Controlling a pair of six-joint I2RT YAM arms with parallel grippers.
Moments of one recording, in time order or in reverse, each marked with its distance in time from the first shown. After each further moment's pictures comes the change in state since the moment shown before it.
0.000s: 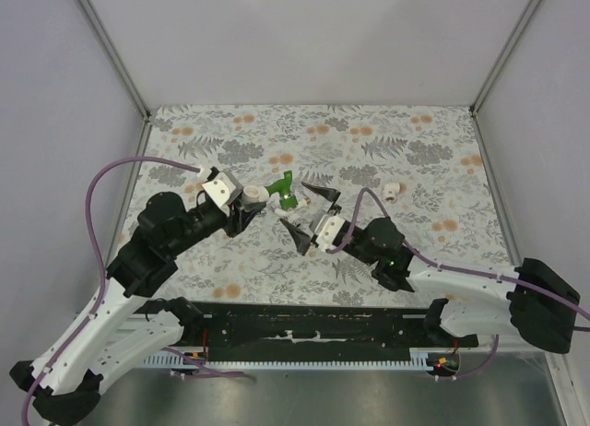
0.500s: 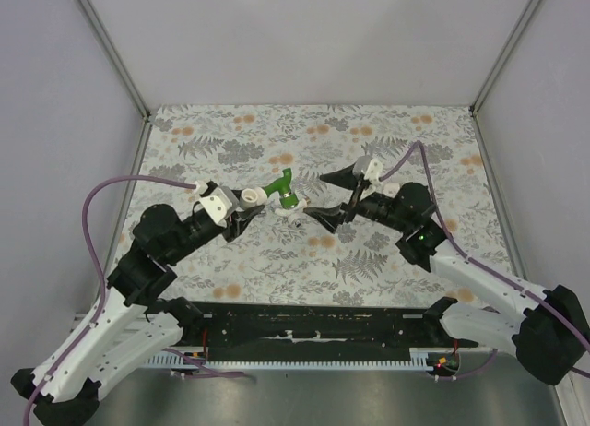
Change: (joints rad) left arm 0.000 -0.079 -0.098 0.108 0.028 0.101; right arm -0.404 -0.068 0.095 -0.232 -0.512 0.658
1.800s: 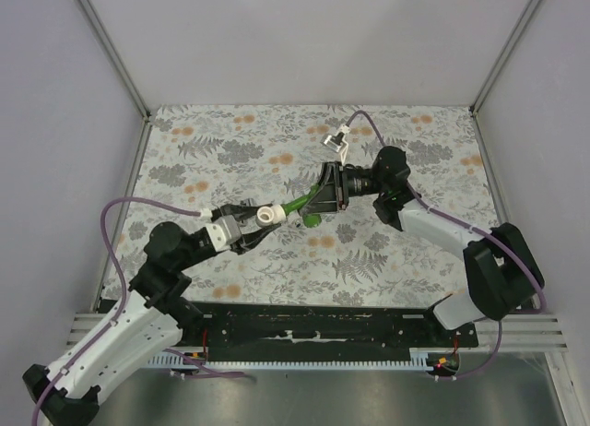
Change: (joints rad) left arm 0.003 -0.041 -0.295 0.513 0.271 -0.158; right arm -0.089 0.363 0.216 0.151 -0.630 0.748
